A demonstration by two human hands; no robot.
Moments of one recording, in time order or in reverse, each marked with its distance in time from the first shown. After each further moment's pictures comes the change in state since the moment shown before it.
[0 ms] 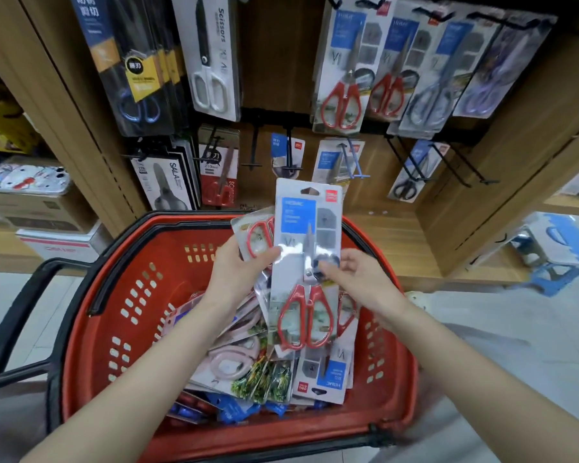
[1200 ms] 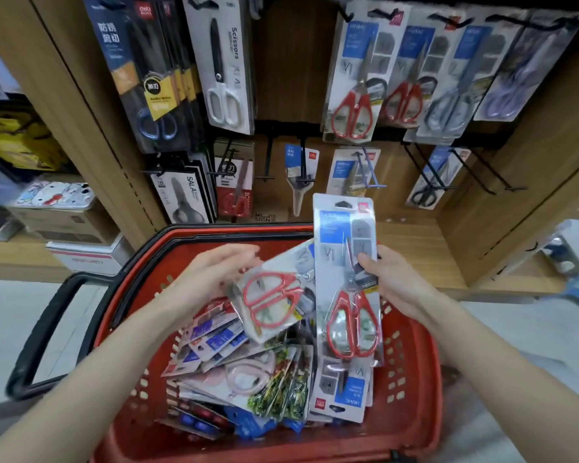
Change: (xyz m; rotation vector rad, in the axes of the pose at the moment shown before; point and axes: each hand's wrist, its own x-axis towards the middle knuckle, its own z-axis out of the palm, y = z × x) left_hand 0.006 0.028 -0.066 0.158 -0.357 -0.118; right_hand 0.040 0.006 -0.024 0.324 -0.094 0.115
